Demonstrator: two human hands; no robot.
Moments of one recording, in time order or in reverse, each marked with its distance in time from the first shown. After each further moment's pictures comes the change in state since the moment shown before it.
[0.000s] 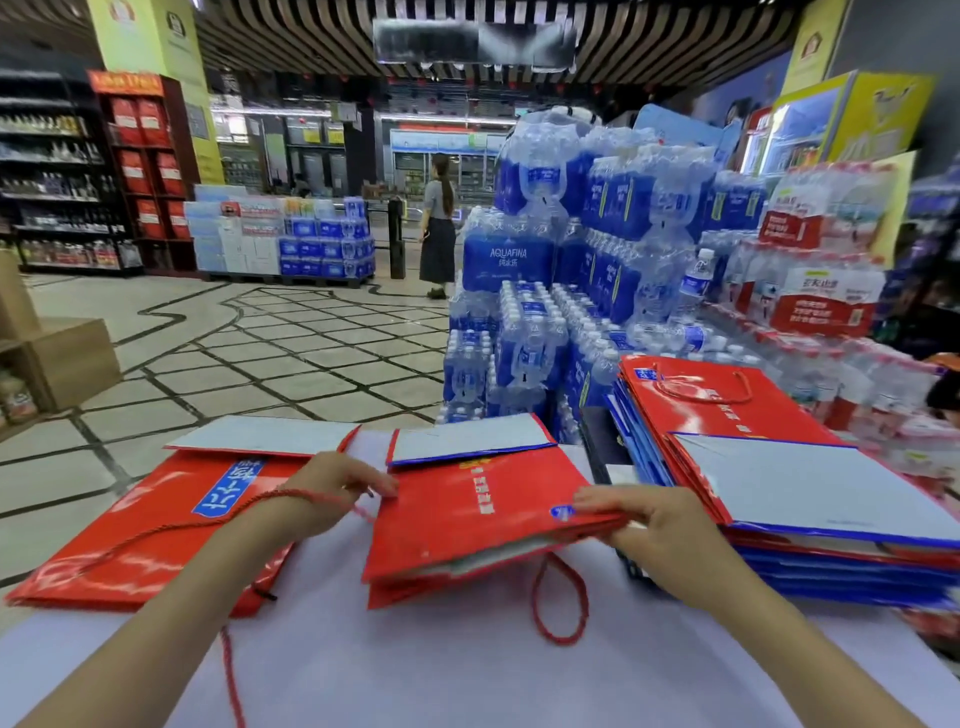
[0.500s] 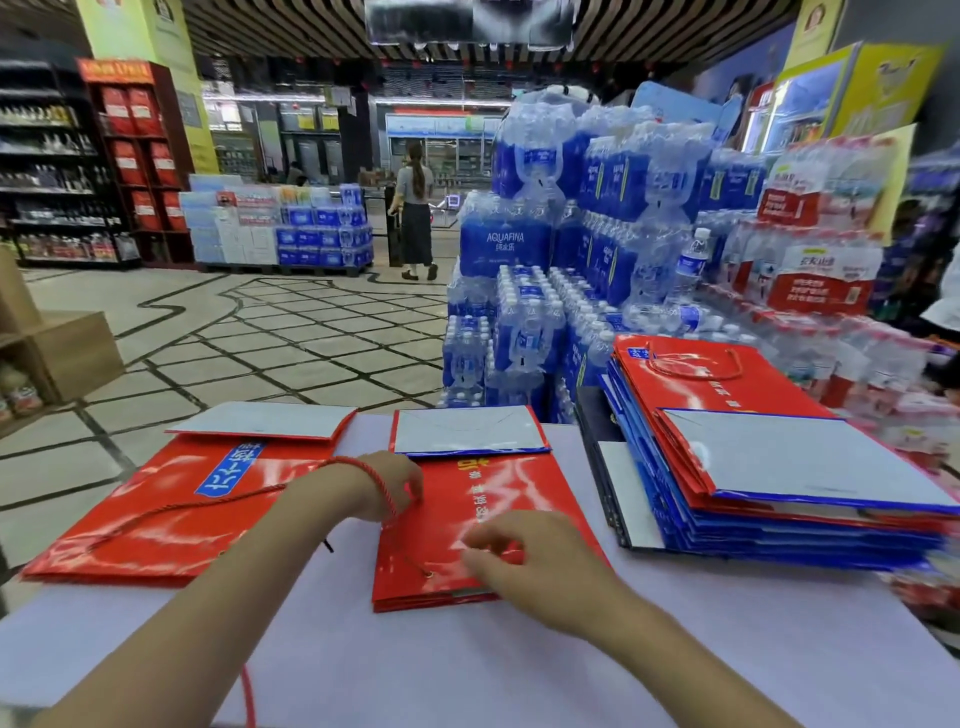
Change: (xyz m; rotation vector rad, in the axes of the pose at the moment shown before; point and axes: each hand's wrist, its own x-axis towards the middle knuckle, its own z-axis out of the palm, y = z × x) left_hand 0.010 0.061 0.023 0.588 -0.426 -0.101; right_hand -0.019 -0.058 0.072 -0.078 -0.297 0.040
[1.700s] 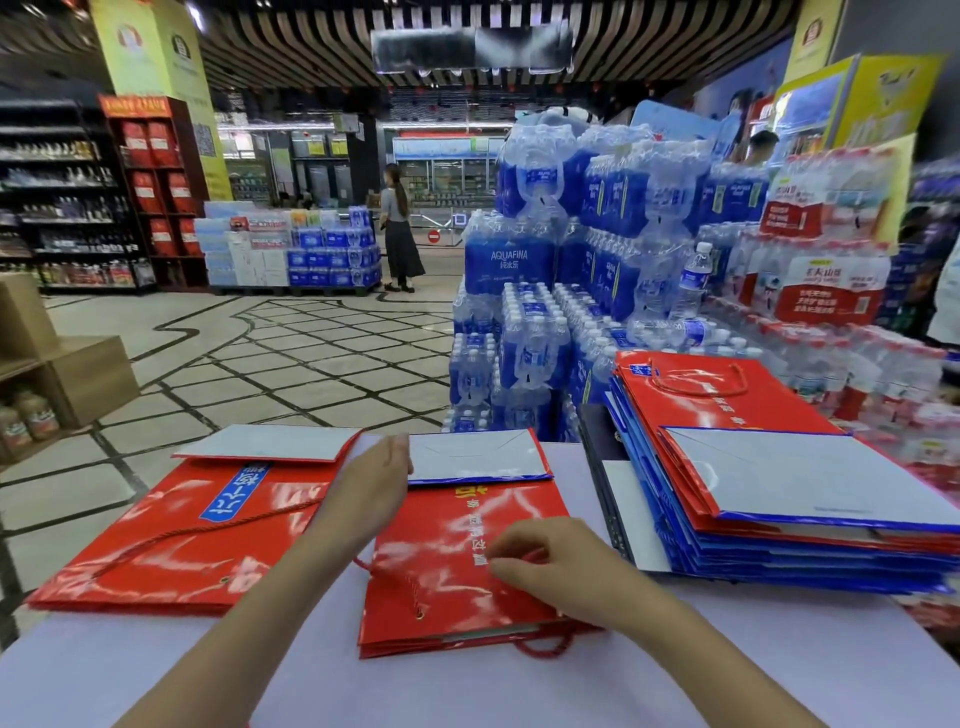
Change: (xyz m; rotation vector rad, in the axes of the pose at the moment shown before) left_hand -0.019 0.029 -0.004 -0.741 0.661 -0.203; right_hand 0.014 0.028 -0.022 0.126 -0.104 0.077
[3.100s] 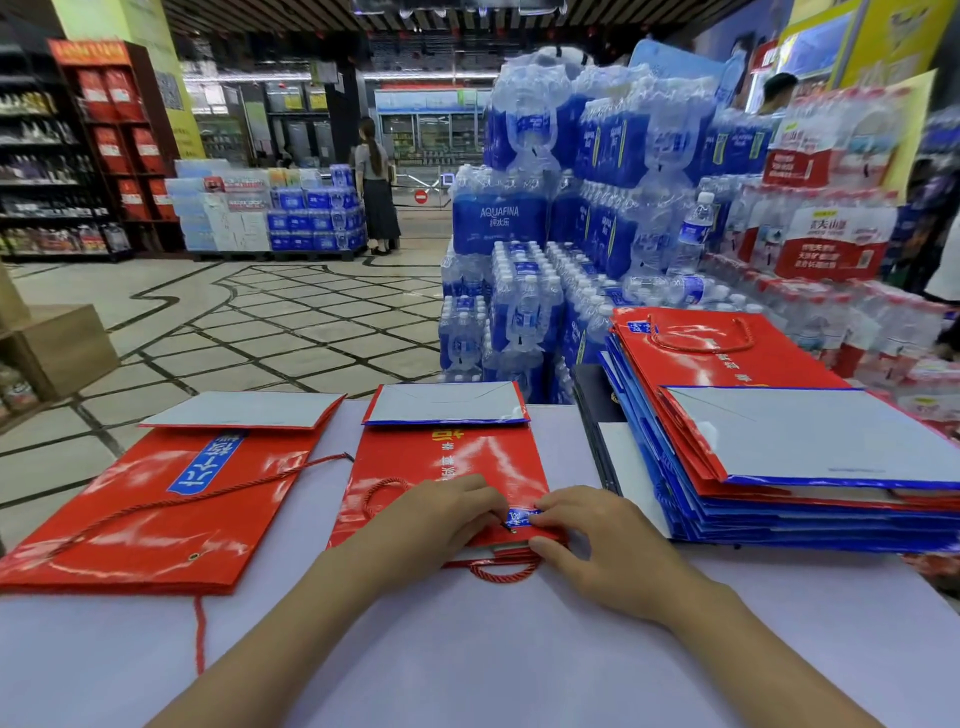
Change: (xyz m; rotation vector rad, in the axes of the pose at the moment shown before) left_hand -0.033 -0.010 0.054 0.306 -0.411 0.807; right_hand 0.003 0.089 0.003 -0.419 0.239 -0.212
